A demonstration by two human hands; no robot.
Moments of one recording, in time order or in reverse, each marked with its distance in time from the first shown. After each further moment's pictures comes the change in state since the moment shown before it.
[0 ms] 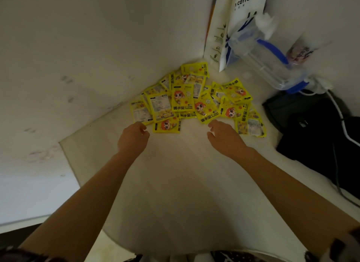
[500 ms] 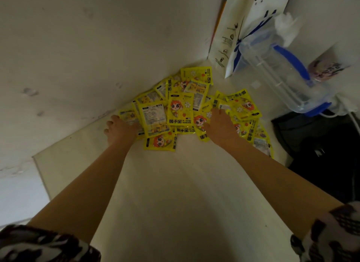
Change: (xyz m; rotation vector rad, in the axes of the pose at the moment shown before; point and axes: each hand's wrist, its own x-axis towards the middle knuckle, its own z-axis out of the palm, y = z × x) left_hand 0.106 0.017 0.024 -0.059 0.086 -0.375; right_hand 0.123 0.005 -0.009 -0.086 0.026 0.090
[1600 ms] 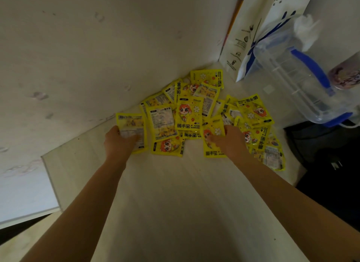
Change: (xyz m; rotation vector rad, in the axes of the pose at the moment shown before) left_hand -0.025 -0.021 -0.026 -0.504 -0.007 -0.032; right_hand -0.015 0.001 0.006 0.562 -0.025 0.180
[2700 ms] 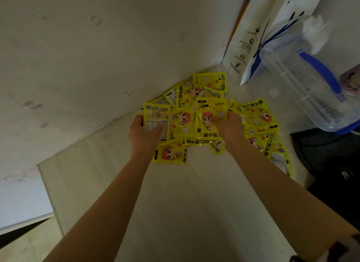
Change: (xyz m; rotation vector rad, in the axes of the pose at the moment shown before) left_hand -0.003 0.032 0.055 -0.086 -0.045 0.167; right_hand 0.043 -0.042 0.007 0.308 0.146 0.088
